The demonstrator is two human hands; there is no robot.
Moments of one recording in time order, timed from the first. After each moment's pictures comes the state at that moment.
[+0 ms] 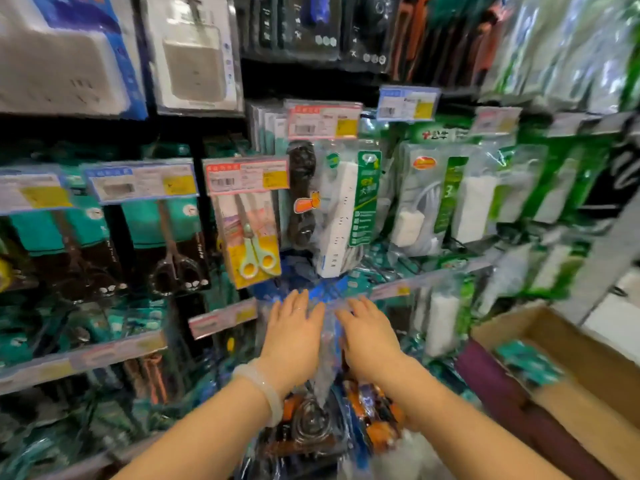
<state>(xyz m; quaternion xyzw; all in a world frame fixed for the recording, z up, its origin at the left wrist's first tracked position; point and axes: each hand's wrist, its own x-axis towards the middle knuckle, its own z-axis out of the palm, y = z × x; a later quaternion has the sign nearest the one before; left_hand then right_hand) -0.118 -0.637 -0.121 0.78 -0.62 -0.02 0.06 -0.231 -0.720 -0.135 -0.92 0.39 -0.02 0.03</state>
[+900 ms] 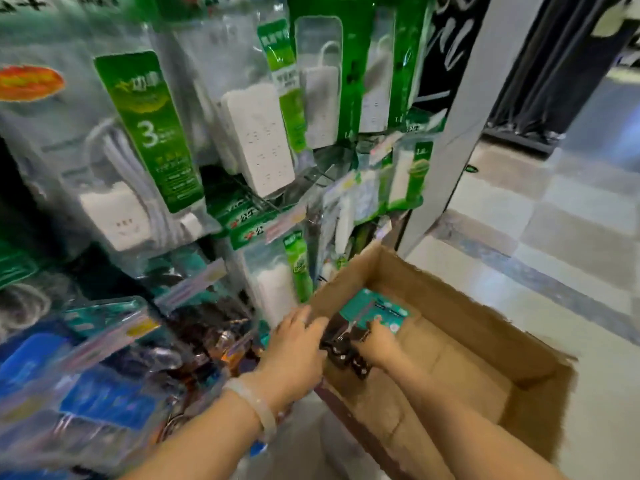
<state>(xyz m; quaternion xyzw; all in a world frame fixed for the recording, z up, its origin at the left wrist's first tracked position) -0.406 -0.914 -0.208 0.61 -0.76 -0.20 0.02 -0.566 -0.973 -0.300 -0.58 0.73 -0.08 0.37</state>
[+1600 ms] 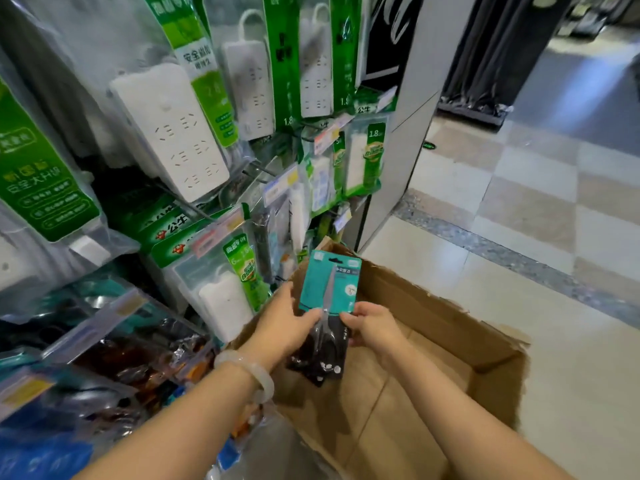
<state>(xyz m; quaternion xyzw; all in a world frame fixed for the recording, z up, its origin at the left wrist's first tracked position) -0.465 -0.990 -0.223 0.66 -0.56 -0.46 0.21 -0.618 -0.985 -0.261 -0.35 0.65 -0.35 0.58</state>
